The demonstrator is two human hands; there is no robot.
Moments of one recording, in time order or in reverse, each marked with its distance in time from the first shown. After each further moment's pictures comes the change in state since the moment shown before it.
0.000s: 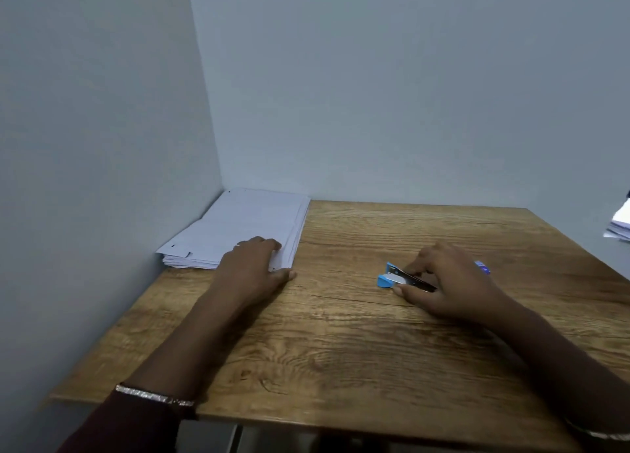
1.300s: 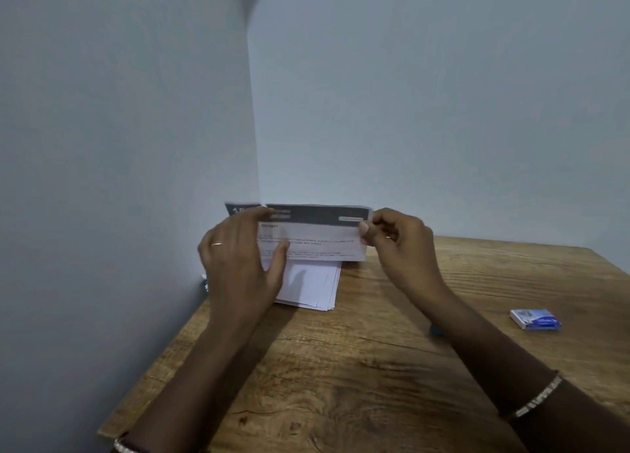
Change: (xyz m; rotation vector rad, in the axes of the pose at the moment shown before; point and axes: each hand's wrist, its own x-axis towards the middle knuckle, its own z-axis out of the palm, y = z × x) left_hand -0.005 -0.034 -0.042 -0.143 0.878 0.111; right_hand 0.121 -0.112 0.010 0.747 0.517 0.051
